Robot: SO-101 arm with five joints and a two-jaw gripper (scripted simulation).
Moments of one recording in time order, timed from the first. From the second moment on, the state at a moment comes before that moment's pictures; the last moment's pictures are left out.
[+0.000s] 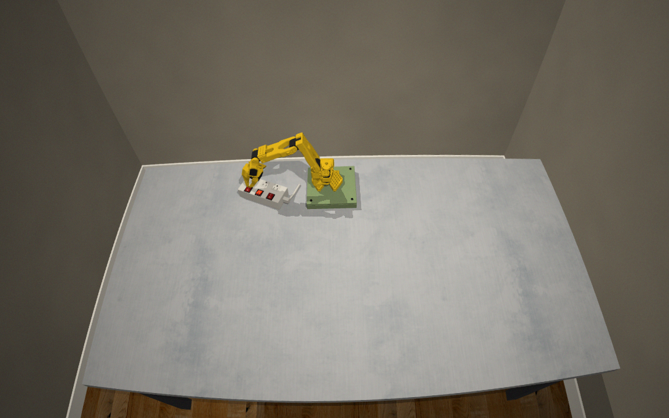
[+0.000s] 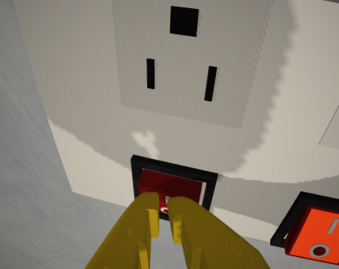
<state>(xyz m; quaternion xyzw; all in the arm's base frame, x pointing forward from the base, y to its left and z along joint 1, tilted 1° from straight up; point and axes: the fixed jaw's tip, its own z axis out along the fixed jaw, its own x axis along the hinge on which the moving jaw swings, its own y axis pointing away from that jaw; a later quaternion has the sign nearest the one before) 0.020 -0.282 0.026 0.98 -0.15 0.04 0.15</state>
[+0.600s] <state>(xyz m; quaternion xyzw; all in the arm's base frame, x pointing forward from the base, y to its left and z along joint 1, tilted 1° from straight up) 0.019 -0.282 0.026 0.98 -0.15 0.04 0.16</state>
